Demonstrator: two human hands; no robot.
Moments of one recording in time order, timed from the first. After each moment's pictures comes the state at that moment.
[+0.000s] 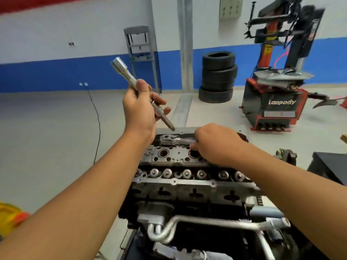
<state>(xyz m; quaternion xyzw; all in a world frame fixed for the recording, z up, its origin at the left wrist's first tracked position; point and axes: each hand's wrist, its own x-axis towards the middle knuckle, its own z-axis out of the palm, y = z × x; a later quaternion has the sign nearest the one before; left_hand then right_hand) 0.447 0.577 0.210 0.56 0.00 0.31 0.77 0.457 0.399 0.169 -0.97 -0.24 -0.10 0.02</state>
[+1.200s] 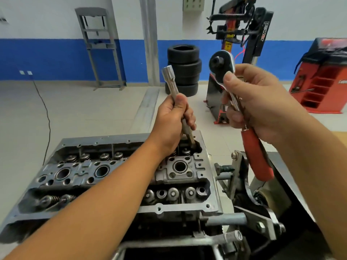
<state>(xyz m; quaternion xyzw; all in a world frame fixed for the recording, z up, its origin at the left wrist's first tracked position) 0.527 0.433 0.162 0.56 -0.21 0.05 0.80 0.475 0.255 0.243 -0.70 -0.11 -0.08 0.71</state>
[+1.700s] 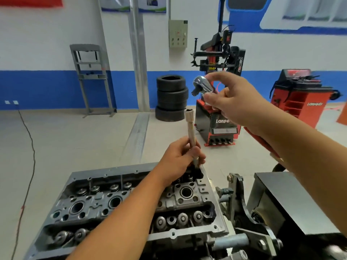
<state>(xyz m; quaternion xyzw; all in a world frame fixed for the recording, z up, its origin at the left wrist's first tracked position) 0.519 0.455 0.159 0.68 -0.30 -0.03 0.67 0.480 0.279 0.312 -0.87 -0.14 -0.21 0.43</state>
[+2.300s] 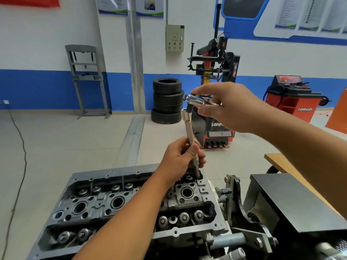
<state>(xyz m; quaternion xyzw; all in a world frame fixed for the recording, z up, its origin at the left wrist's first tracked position) 0.512 0.452 0.162 0.61 -0.29 -0.02 0.74 0.455 0.297 0.329 -0.94 -0.15 -0.22 0.22</state>
